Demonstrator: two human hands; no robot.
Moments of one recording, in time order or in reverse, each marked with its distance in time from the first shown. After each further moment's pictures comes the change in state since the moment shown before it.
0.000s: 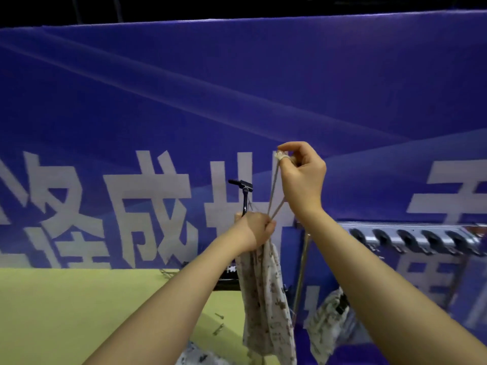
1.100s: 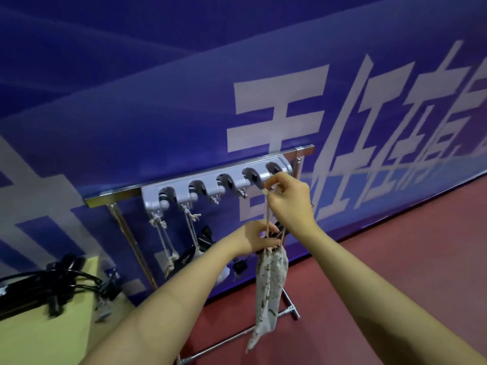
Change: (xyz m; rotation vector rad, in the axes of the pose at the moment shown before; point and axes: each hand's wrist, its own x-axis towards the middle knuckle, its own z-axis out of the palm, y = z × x) left_hand 0.177 0.371 0.286 -0.535 -0.583 0.417; right_hand 0.021 0.228 -0.451 -0.711 -0.103 0.416
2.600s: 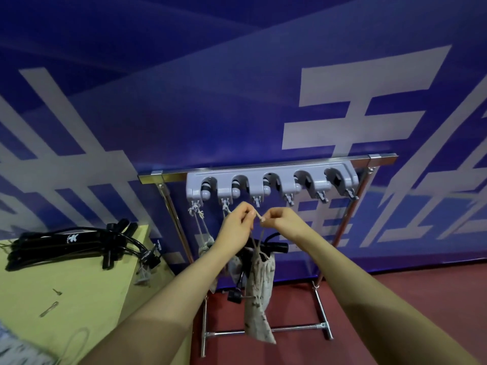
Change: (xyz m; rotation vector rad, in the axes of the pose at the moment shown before) left_hand -0.011 -0.069 -0.037 -0.277 0.744 -0.259; right_hand 0.042 0.060 0.110 0.184 -0.869 0.323
